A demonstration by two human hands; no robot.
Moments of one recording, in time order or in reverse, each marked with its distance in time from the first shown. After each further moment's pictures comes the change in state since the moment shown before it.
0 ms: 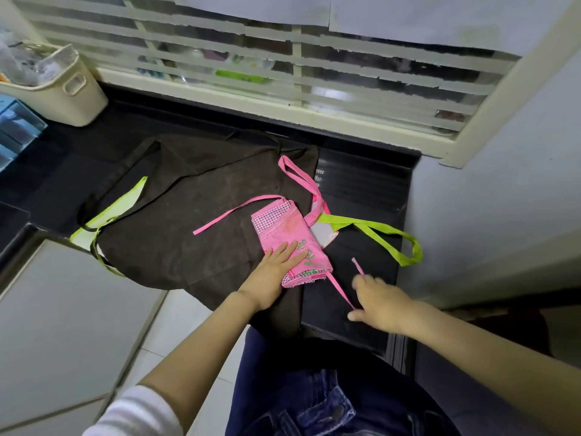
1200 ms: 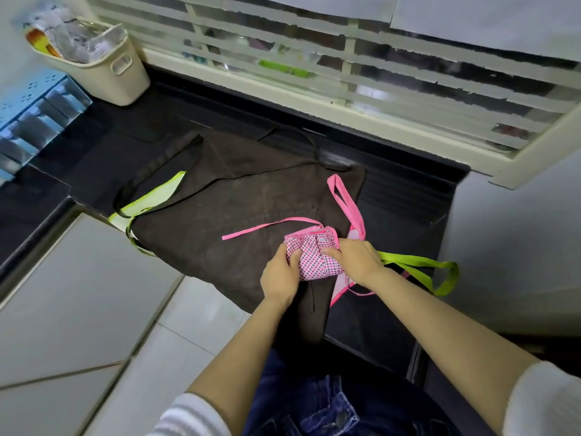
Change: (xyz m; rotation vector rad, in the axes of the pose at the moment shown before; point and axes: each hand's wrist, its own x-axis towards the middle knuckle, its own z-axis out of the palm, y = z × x) left_hand 0.005 0.015 -0.003 -0.537 0.446 -0.775; right_hand 0.097 -0.046 -0.045 0.226 0.296 -0.090
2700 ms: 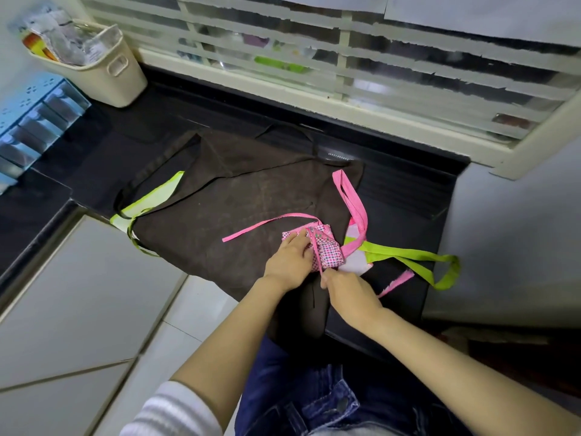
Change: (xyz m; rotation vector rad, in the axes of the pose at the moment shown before) left_hand 0.020 0.015 -0.010 0.255 -0.362 0.245; right_hand -0.056 -0.012 0.036 -0.051 0.009 -0.105
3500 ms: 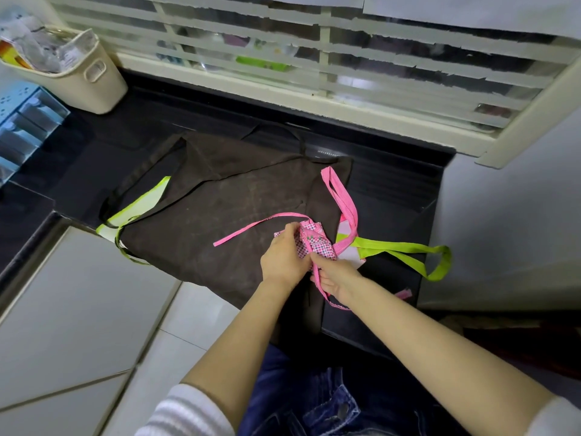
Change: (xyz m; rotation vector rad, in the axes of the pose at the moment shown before) left_hand -0.004 0.016 0.003 -0.024 0.245 -0.071; right_hand 0.036 -0.018 -0.004 1.616 -0.015 0.740
